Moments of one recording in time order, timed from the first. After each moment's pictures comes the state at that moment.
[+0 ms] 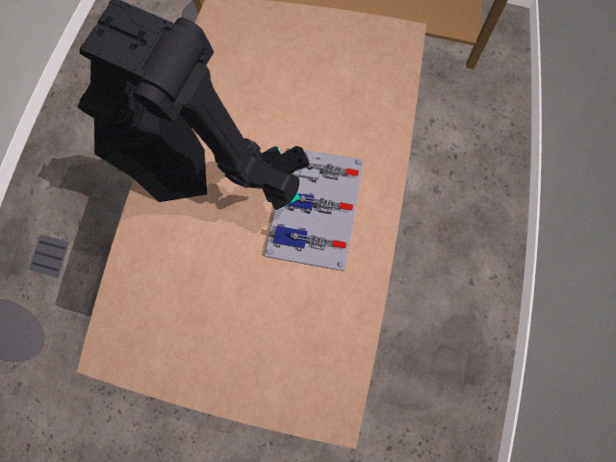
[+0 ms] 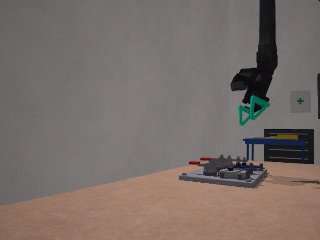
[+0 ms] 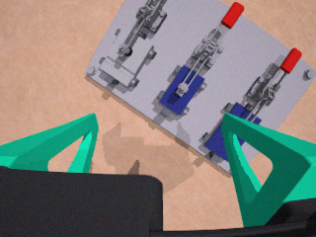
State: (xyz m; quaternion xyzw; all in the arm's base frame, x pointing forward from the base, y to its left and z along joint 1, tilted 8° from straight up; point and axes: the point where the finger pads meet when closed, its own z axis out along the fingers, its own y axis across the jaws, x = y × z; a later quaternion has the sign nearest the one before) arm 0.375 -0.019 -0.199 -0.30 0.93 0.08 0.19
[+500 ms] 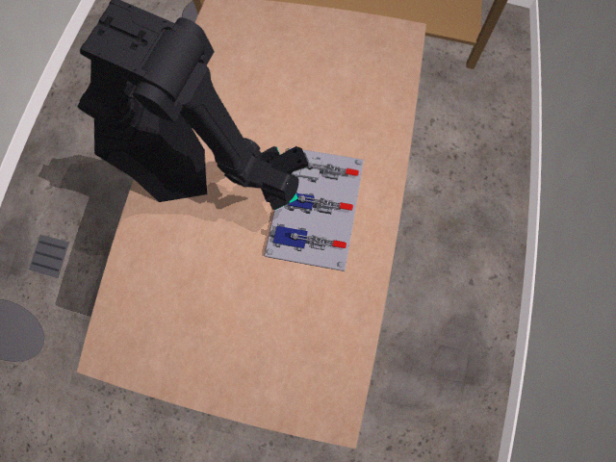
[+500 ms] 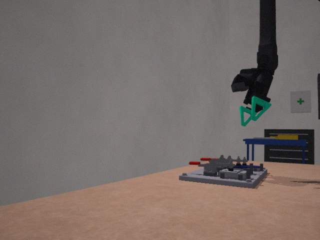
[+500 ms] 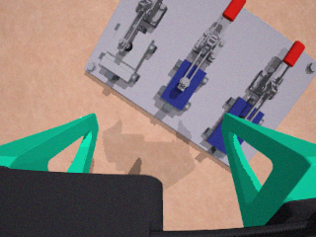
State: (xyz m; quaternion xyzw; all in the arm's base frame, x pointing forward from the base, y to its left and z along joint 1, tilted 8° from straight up) arm 0.370 -0.021 -0.201 -0.30 0.94 0.07 0.18
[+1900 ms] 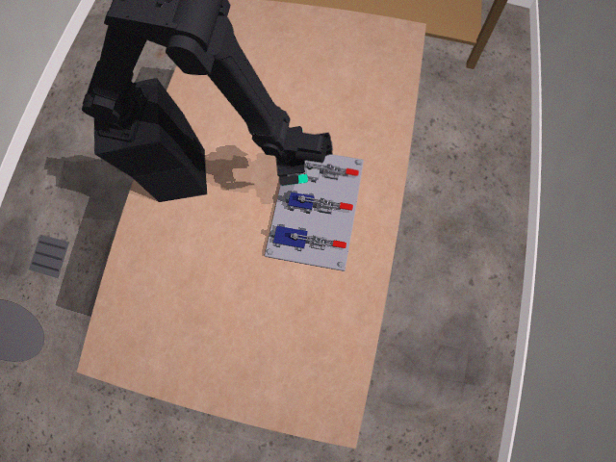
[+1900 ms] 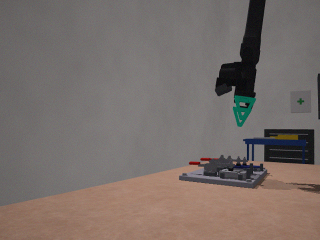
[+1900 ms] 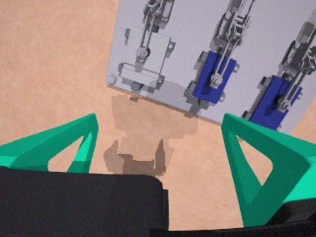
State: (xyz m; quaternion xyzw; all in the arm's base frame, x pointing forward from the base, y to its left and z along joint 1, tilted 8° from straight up) arm 0.384 0.035 -0.210 -0.17 0.98 0.04 0.07
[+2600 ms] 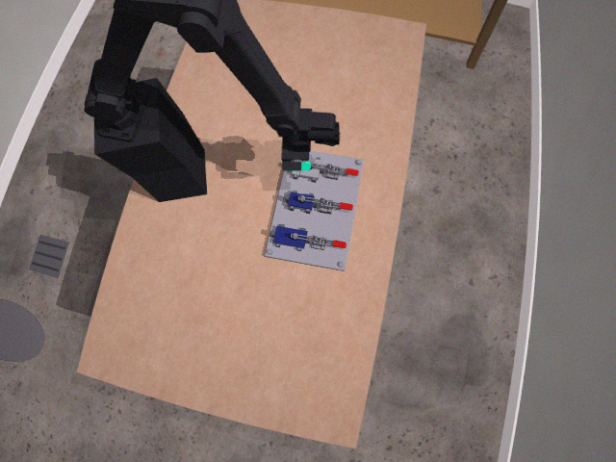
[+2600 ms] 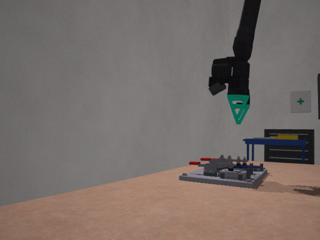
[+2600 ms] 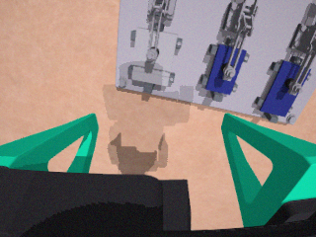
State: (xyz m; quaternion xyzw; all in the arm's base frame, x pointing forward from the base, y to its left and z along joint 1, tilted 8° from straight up) arm 0.387 0.064 -0.209 -0.11 0.99 0.00 0.04
